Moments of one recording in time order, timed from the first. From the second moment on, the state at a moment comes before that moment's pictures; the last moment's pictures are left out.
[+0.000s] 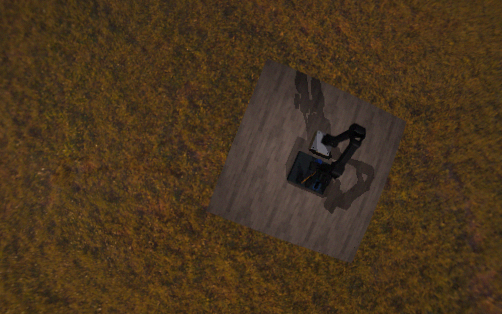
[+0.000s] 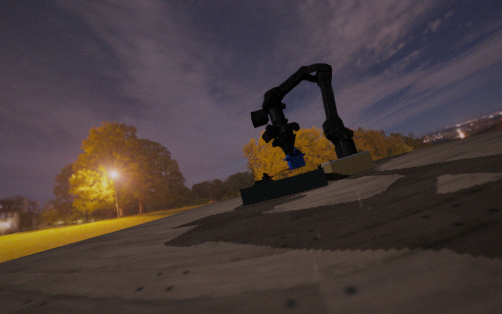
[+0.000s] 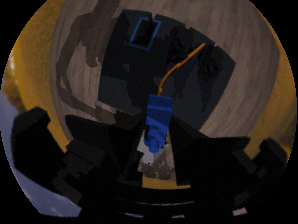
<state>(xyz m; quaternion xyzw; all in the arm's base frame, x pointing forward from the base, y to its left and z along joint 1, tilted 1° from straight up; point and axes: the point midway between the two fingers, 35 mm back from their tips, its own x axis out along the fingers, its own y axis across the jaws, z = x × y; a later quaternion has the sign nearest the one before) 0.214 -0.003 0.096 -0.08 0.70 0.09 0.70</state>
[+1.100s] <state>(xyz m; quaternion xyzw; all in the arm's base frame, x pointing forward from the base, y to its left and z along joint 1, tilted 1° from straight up) 0.242 0.035 0.099 -0.08 0.70 0.09 0.71</state>
